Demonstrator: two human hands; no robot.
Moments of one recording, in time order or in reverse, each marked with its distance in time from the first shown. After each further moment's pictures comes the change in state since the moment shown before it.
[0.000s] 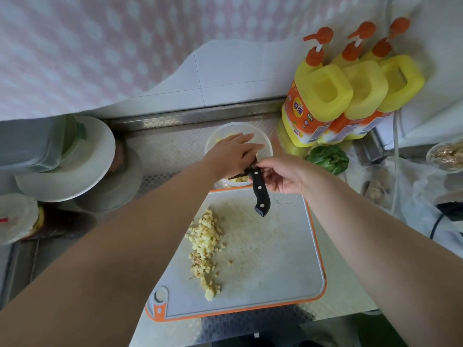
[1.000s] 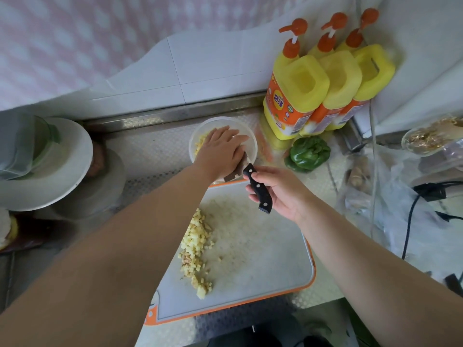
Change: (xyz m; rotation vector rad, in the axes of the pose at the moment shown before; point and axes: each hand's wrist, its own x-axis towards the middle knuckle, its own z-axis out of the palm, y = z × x) left_hand 0.009 0.004 0.030 0.103 0.219 0.019; right_hand -0.037 0.055 0.010 0.357 0.104 -0.273
